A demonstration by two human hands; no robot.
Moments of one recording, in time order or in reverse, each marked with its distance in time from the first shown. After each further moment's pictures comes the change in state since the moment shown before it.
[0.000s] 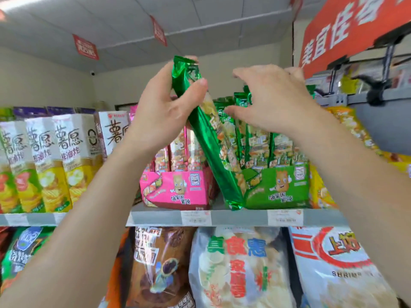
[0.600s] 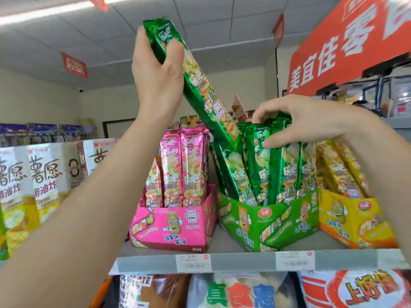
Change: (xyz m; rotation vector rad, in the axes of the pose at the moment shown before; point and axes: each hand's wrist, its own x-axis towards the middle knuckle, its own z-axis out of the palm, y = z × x) left_hand 0.103 -0.029 0.010 -0.093 0.454 0.166; right_hand 0.023 0.066 -0.009 0.516 -0.398 -0.120
